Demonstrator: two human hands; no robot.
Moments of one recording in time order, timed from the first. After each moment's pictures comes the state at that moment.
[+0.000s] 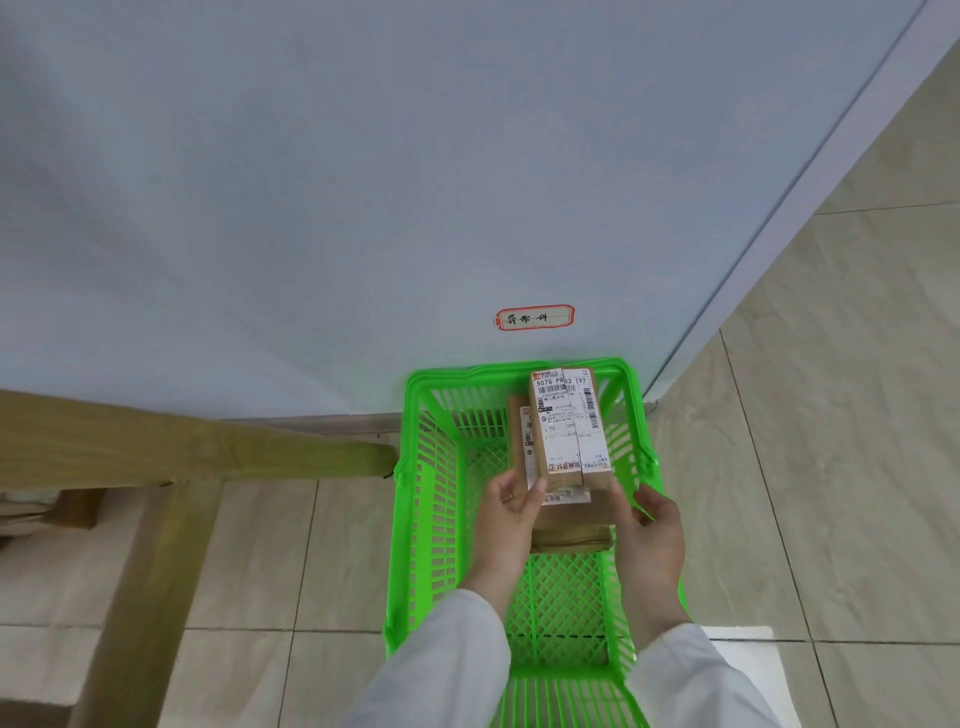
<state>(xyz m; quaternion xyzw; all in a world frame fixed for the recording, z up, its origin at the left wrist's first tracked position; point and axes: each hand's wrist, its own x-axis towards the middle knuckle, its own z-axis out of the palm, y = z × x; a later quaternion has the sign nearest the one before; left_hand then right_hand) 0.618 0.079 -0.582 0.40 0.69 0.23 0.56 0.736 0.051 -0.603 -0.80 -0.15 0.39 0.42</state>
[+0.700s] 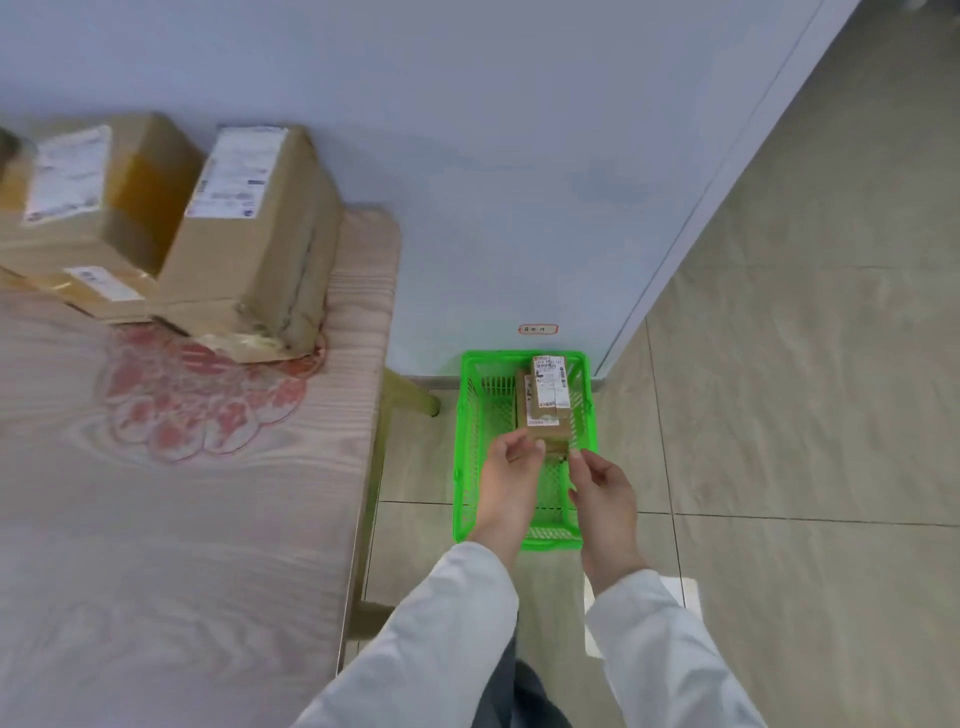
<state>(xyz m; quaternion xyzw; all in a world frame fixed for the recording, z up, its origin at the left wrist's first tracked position) 0.571 -0.078 -0.179 0.32 0.68 0.31 0.59 0.651 -0.102 -0.186 -0.74 -0.13 0.48 0.45</state>
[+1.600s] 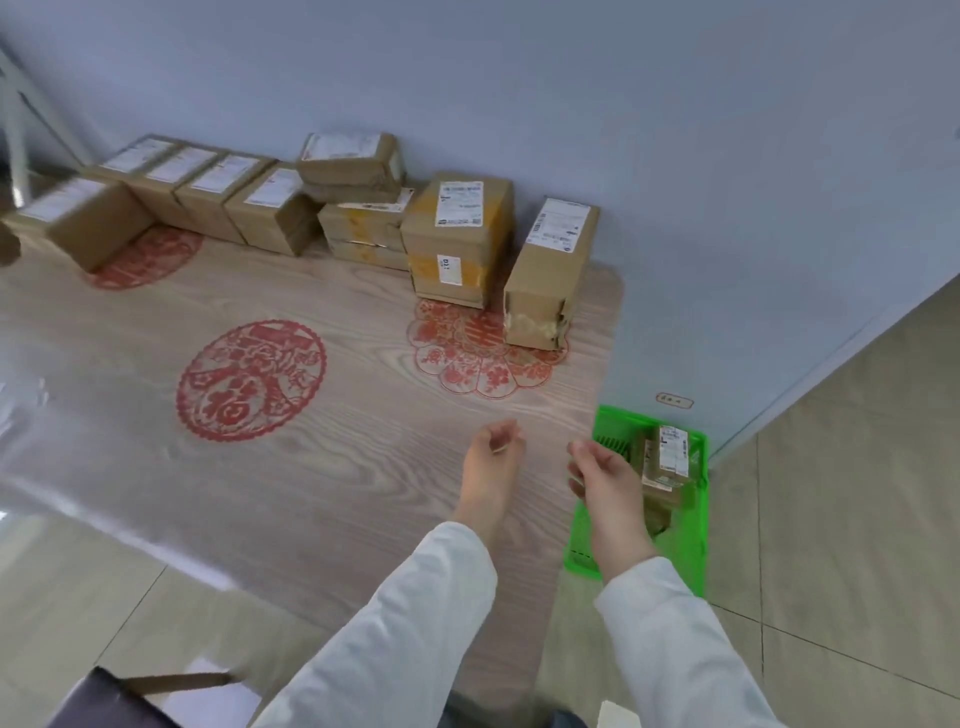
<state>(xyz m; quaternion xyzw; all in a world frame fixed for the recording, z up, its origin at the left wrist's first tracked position) 0.312 -0.182 -0.075 0.27 0.68 0.46 0.50 0.424 -0.178 -0.069 -0.64 -0.27 0.57 0.45</state>
